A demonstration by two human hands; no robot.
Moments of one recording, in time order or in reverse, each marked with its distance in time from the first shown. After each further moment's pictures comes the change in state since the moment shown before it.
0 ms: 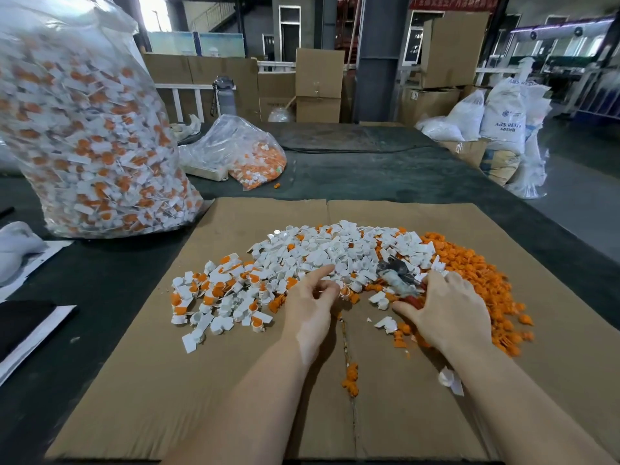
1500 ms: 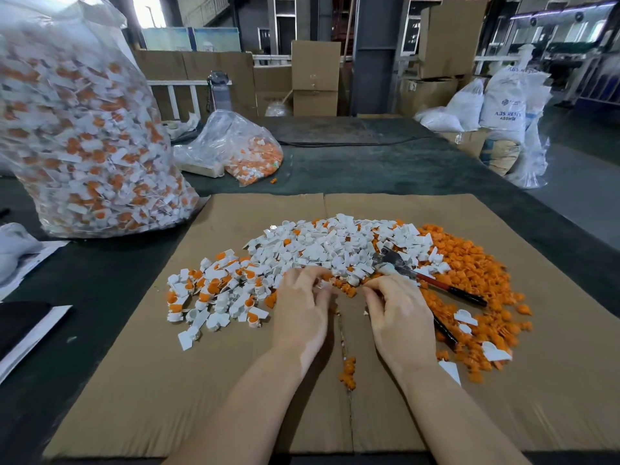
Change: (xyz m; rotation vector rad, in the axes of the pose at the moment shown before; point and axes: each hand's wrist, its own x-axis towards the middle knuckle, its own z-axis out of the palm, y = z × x) left_hand -0.009 0.000 -0.004 0.545 0.122 0.258; right_hand -0.032 -0.045 0.026 0.602 0.436 -0.261
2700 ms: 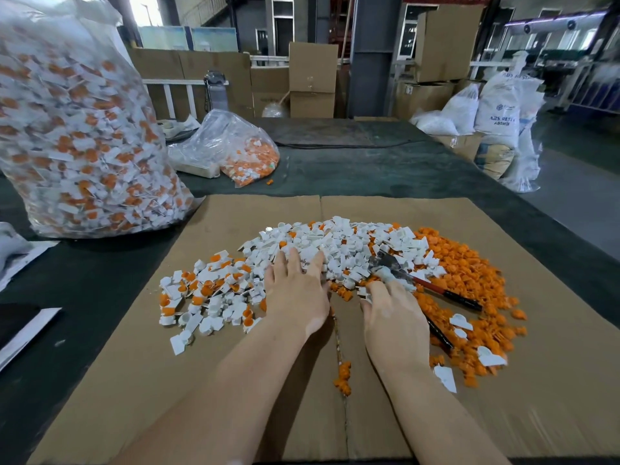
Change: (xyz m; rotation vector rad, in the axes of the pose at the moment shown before) left_hand 0.036 -0.004 0.007 0.691 -0.264 0.011; right_hand 0.001 -0.006 0.004 -0.375 -0.232 0.106
